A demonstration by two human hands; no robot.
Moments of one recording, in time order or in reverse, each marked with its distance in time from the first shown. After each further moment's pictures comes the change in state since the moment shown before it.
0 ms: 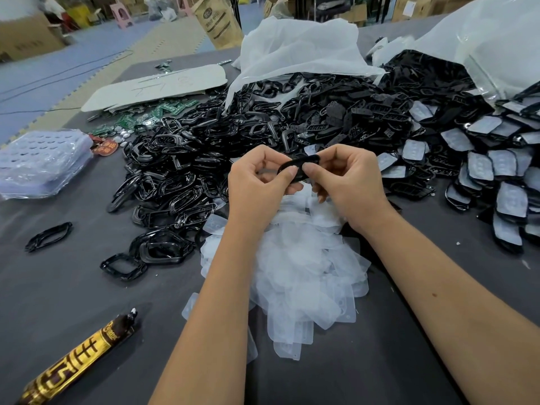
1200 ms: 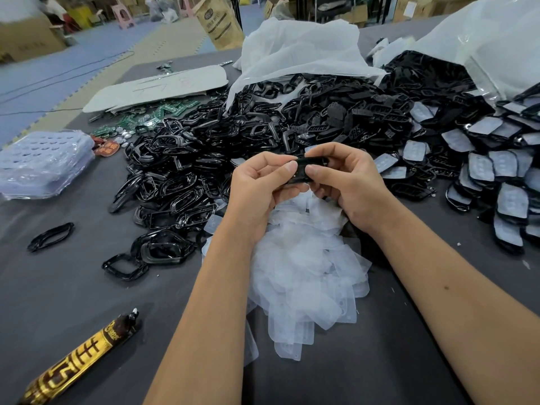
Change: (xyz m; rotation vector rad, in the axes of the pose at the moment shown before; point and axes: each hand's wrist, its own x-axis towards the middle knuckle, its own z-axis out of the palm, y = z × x) left_hand -0.001 0.007 -0.005 -0.380 -0.135 -0.250; right_hand 0.003 -0.004 -0.007 0.271 -0.213 0.123
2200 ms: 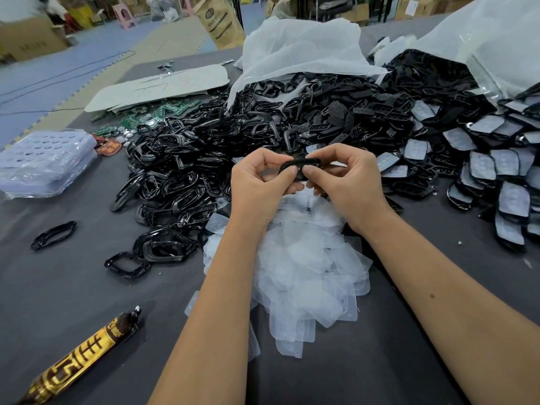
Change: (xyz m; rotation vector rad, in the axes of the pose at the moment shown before) left_hand 0.007 -0.015 -0.002 0.231 0.135 0.199; right_hand -0.001 0.009 0.008 -0.304 0.203 -0.166
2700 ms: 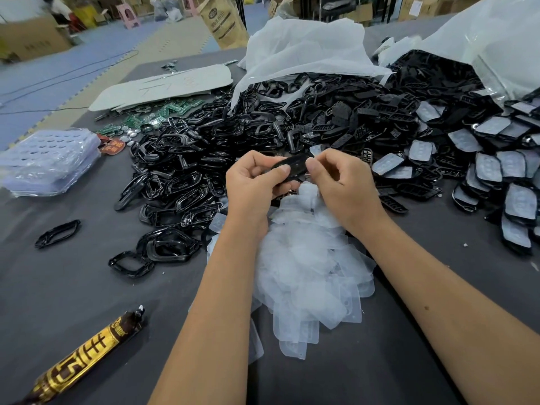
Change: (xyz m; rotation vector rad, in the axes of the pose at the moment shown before) left_hand -0.001 0.013 -0.004 -0.144 0.107 -0.163; right_hand -0.006 -0.007 0.010 -0.408 0.004 -0.124
